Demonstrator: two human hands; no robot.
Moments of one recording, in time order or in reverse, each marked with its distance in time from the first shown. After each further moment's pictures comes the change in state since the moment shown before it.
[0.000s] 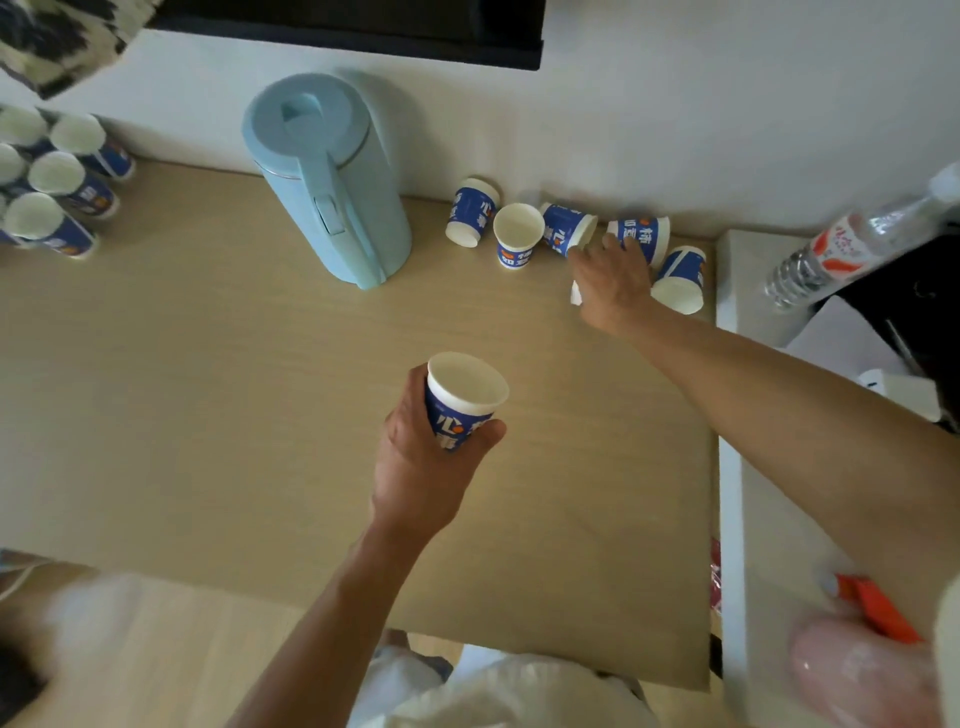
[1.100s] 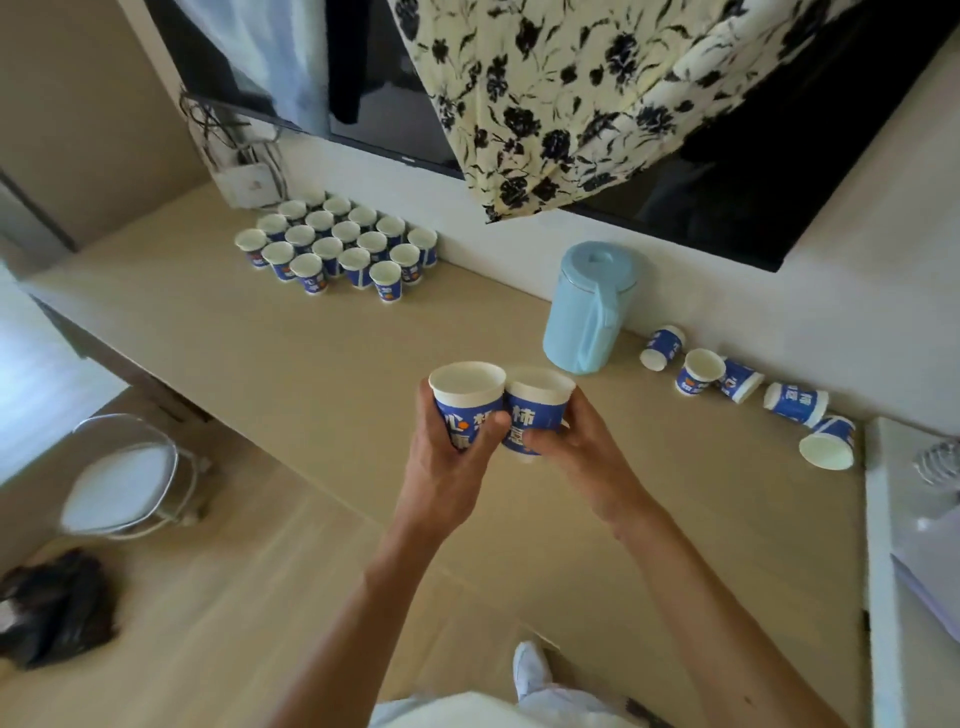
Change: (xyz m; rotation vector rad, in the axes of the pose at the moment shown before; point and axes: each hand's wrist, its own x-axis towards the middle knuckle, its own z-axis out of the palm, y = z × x) left_hand -0.100 -0.037 -0.242 -0.421 0.302 0.130; right_hand -0.223 -0.281 -0.228 1.911 -0.089 -0.354
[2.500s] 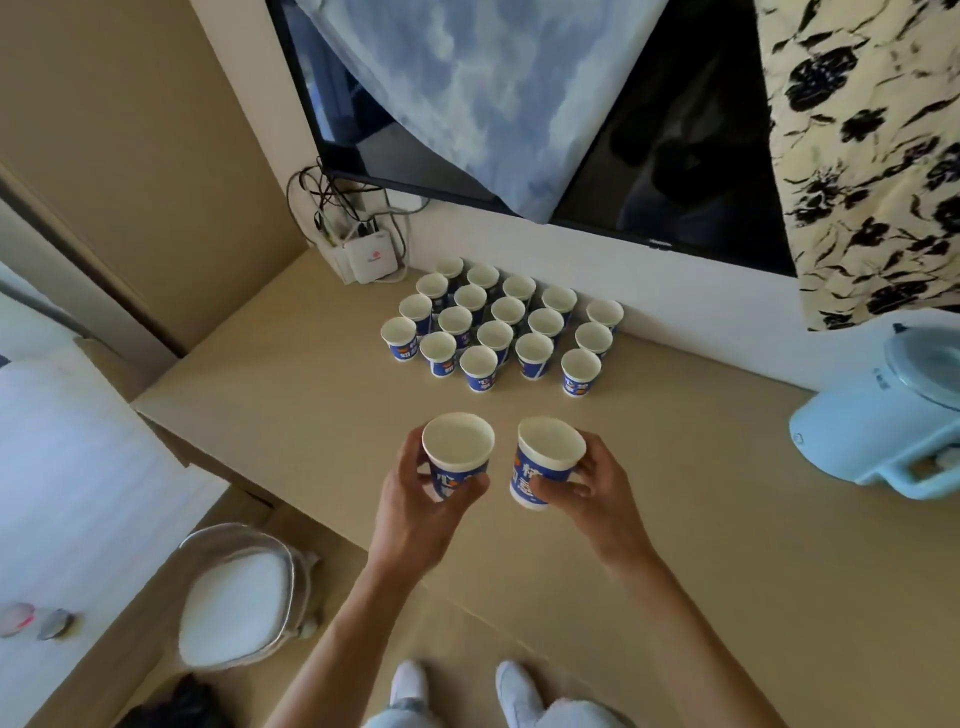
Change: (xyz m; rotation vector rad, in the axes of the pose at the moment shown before) left_hand 0.281 -0.093 -0.395 0.262 -0.032 -0.106; right_hand 0.302 0.061 0.337 -0.009 0.246 0.063
